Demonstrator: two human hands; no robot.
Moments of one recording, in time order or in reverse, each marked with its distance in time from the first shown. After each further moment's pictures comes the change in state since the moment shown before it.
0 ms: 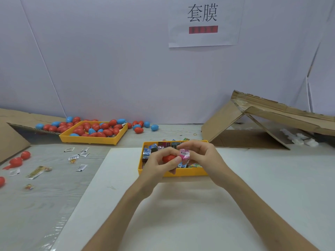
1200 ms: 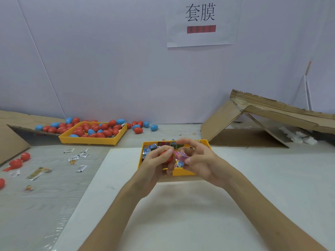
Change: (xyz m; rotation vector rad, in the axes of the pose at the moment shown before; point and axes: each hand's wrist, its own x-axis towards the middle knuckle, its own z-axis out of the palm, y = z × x) left_hand 0.000 0.003 -0.008 -0.294 -0.077 -0.160; right_hand 0.001 0.002 -0.003 0.578 -0.305 0.209
